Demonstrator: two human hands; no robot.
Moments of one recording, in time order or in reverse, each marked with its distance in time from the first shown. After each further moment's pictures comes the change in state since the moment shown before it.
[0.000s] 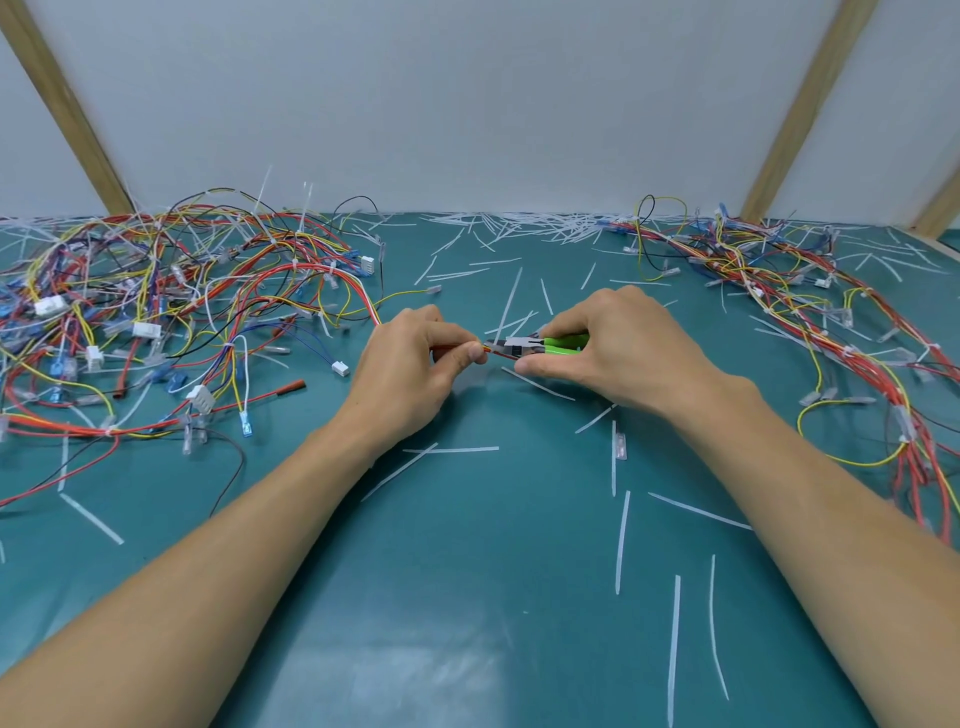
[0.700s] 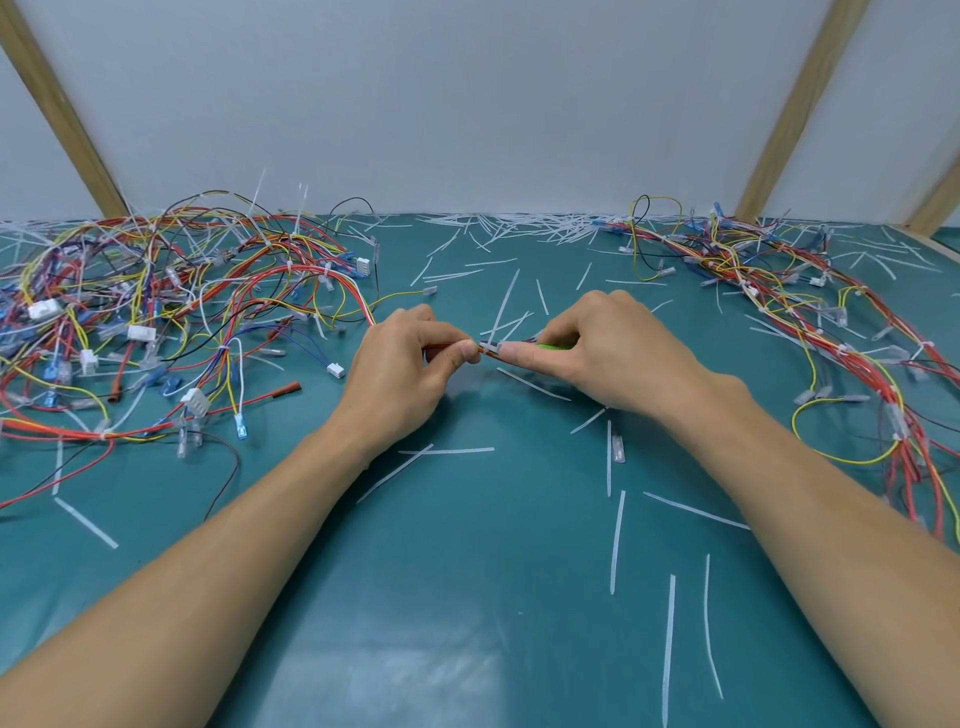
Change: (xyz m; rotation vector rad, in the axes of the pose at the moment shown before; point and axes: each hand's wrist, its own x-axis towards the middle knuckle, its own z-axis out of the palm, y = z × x) left_hand 0.000 0.000 -0.001 -0.010 0.017 -0.016; right_hand -0.002 -0.006 0.002 0.047 -0.011 0.052
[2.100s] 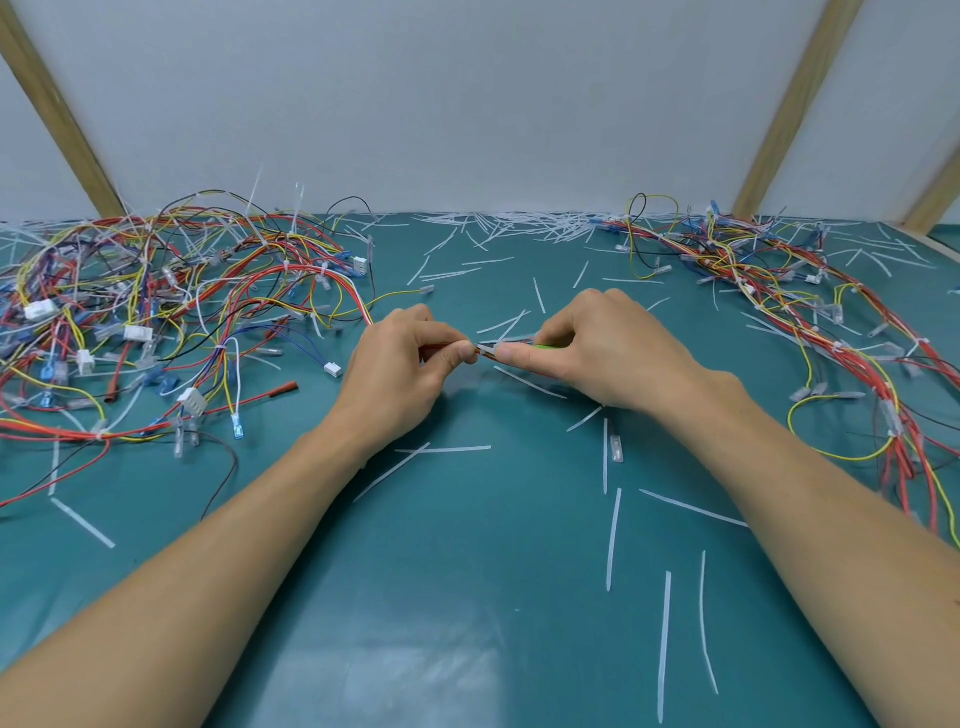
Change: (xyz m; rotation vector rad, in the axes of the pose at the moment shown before) left_hand -0.001 0.002 0.000 0.005 -0.006 0.007; right_hand 0.002 0.004 0.003 -0.005 -0.001 -0.002
